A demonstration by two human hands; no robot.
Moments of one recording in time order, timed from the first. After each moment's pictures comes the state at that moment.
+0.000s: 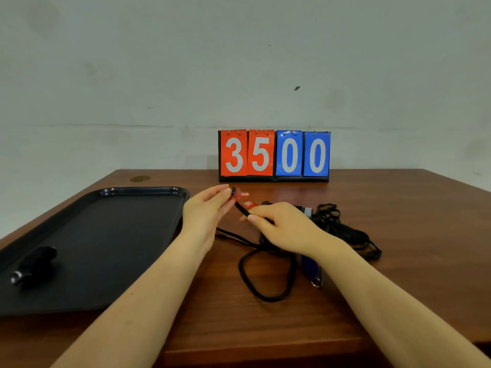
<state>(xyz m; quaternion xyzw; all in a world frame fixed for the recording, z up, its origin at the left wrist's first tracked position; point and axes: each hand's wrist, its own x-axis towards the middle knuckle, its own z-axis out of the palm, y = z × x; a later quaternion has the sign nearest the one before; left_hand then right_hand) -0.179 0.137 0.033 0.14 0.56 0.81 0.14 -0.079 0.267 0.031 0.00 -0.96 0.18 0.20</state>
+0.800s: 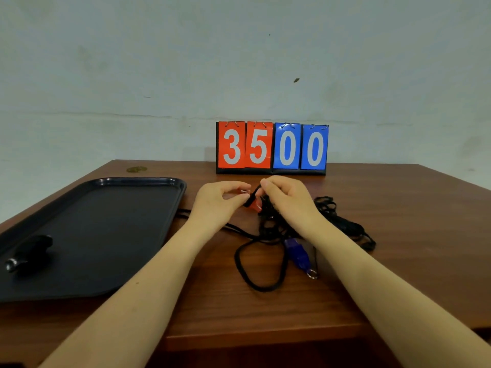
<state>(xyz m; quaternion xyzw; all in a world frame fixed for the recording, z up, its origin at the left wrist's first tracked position) -0.177 0.140 0.031 0.39 0.76 0.52 -0.02 -0.078 0.268 0.039 -0.06 -0.85 0.41 0.33</state>
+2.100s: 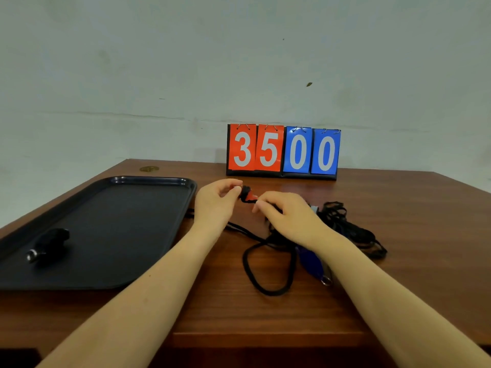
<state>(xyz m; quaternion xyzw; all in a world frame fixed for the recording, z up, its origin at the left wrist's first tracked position) -0.184 0.143 0.022 0.25 0.72 0.64 -0.04 -0.081 0.266 0.031 -0.01 -0.94 0.24 0.26</state>
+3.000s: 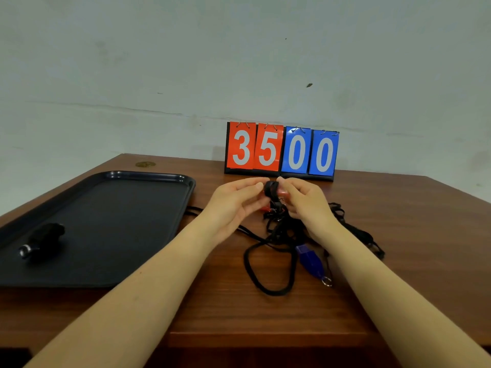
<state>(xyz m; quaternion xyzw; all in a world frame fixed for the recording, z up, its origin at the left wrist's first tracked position) -0.170 0.140 0.036 0.30 0.47 0.77 0.30 -0.083 0.276 0.040 -0.11 -0.79 0.51 0.31</state>
